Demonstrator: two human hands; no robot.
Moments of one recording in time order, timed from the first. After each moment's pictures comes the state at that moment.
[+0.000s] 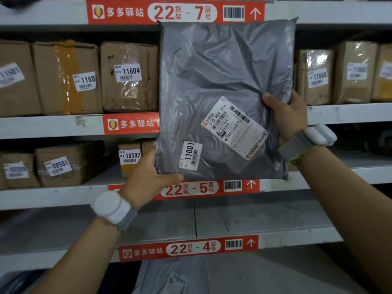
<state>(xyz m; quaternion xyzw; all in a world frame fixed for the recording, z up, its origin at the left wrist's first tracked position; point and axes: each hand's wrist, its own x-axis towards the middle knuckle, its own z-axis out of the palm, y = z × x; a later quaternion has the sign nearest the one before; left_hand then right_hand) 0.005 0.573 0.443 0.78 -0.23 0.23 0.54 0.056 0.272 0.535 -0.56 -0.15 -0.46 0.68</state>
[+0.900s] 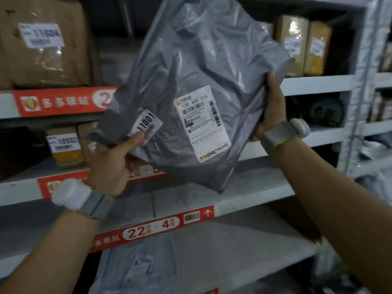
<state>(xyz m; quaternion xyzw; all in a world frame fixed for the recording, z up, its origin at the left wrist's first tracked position) 0.017 0.511 0.436 0.52 -0.20 0.16 0.82 0.030 0.208 0.494 -0.37 -0.21 -0.23 0.87</state>
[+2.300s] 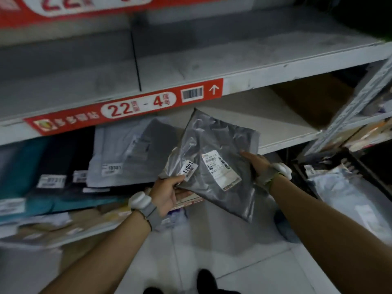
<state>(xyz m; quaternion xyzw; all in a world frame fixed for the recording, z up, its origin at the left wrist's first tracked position) -0.015 0.484 0.064 0.54 0.23 -0.26 0.76 0.023 0.173 -0.020 -0.62 0.33 0.11 0.70</state>
